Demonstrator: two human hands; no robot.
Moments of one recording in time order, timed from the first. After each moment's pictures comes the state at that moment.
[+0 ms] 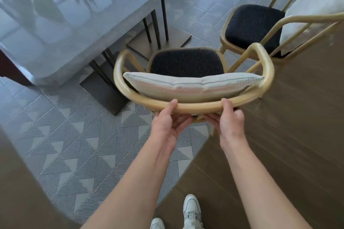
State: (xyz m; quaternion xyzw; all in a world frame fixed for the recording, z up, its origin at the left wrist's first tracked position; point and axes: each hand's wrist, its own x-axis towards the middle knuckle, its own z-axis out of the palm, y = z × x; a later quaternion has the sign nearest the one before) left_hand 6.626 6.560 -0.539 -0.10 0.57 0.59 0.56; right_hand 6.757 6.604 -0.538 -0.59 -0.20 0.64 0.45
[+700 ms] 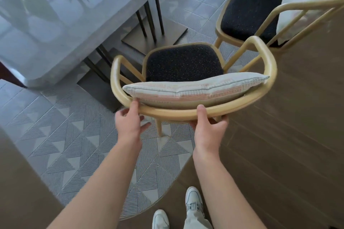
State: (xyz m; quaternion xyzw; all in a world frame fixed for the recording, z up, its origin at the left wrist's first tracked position) left_hand 6.571 6.533 -0.541 -0.03 0.74 0.54 0.40; right_hand 6.729 6.553 -0.553 -0.62 -0.14 0.59 0.50
